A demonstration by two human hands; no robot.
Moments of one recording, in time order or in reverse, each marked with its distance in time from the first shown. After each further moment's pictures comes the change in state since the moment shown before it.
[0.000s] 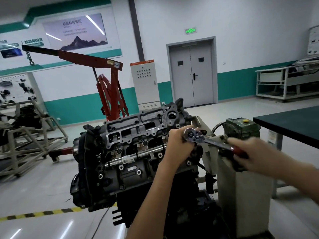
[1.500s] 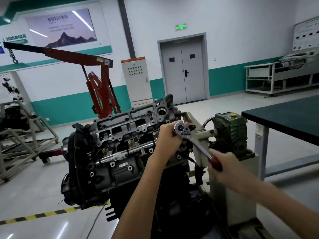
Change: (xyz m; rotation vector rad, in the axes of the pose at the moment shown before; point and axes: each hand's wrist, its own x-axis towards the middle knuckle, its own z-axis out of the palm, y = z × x) left_hand 0.002 0.000 0.001 0.010 -0.035 -0.049; right_hand -0.022 -0.036 0.051 0.343 0.097 0.172
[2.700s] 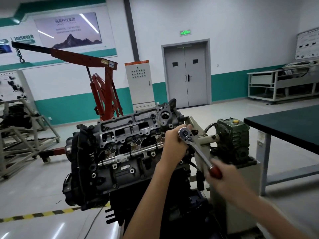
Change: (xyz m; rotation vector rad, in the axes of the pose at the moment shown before) left_hand -0.004 0.003 0.013 -0.067 0.085 0.045; right_hand -0.008 -0.004 0.020 0.182 0.094 0.092
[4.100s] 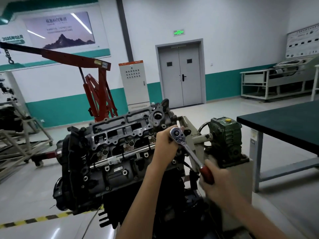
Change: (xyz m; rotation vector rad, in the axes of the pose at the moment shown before) left_hand -0.003 -0.003 -0.003 0.003 -0.020 -0.047; right_hand -0.010 0.011 0.008 -0.095 0.087 -0.050
